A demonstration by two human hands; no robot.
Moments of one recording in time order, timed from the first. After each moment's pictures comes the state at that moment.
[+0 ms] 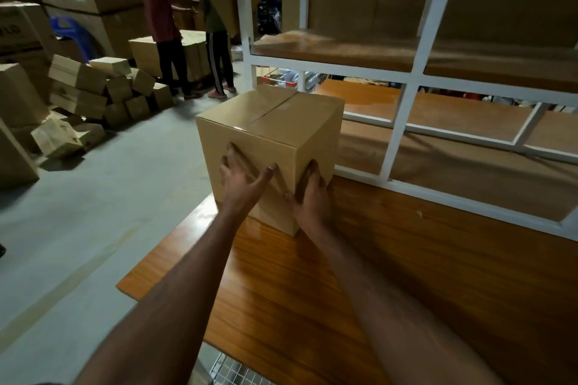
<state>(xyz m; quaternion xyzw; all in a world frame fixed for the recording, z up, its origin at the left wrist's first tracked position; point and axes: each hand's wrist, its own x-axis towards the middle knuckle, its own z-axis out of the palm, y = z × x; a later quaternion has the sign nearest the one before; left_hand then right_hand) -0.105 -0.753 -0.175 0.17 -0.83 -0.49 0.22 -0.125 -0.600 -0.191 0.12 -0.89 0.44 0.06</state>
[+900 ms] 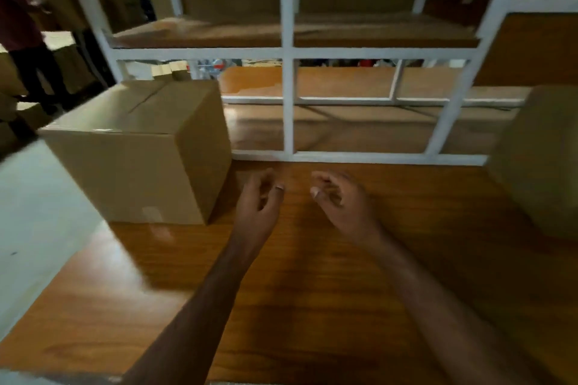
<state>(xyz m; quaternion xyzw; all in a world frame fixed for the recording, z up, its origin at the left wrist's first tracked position) -0.056 -0.548 -0.180 -0.06 -0.81 -0.57 0.12 -0.051 -0.363 -0.173 0.10 -0.86 0.47 0.16</state>
